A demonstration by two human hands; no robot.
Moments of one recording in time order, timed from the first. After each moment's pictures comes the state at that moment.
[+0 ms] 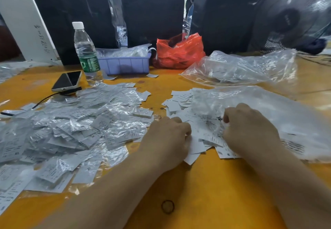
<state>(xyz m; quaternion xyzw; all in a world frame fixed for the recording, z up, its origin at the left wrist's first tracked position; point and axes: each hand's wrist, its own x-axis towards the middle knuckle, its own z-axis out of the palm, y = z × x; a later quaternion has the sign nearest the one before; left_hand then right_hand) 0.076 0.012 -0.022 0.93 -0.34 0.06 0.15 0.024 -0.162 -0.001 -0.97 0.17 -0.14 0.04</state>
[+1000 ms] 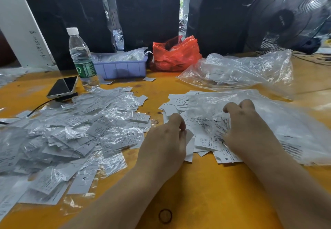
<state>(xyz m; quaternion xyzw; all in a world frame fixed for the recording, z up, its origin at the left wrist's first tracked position) 0.066 0.008 -0.027 0.88 -0.29 0.12 0.35 0.026 -0.169 -0.005 -0.96 0.16 -0.20 0.13</state>
